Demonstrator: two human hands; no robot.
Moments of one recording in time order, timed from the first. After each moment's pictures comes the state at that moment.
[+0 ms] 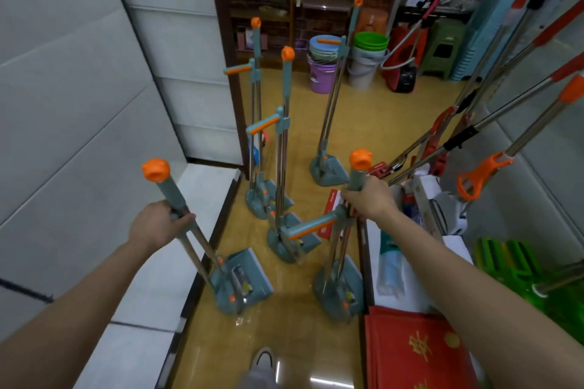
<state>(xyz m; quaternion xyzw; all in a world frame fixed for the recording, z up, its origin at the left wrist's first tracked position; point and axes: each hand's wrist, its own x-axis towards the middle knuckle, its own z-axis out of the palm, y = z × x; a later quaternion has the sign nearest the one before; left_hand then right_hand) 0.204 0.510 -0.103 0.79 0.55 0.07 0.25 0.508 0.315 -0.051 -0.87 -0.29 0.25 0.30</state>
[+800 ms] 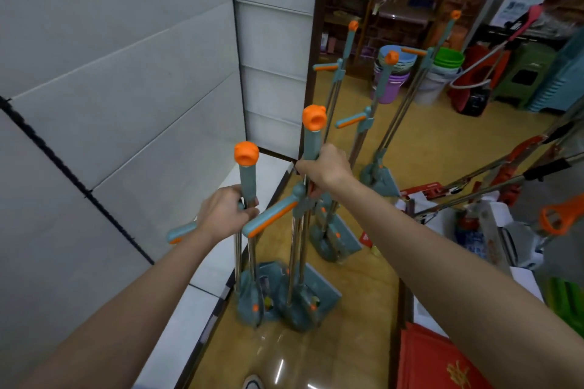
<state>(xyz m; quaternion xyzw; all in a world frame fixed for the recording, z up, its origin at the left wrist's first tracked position) 0.111 0.474 -0.085 0.78 0.53 0.16 0.29 0.296 0.430 -0.008 -0.79 -0.41 0.30 0.35</state>
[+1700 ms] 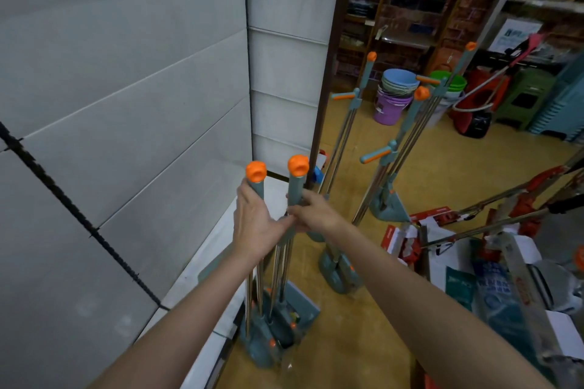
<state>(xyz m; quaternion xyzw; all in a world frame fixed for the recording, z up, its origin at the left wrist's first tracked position) 0.136 0.527 -0.066 0.72 0.54 0.33 0.29 0.256 0.505 -0.051 -0.71 -0.42 0.45 0.34</state>
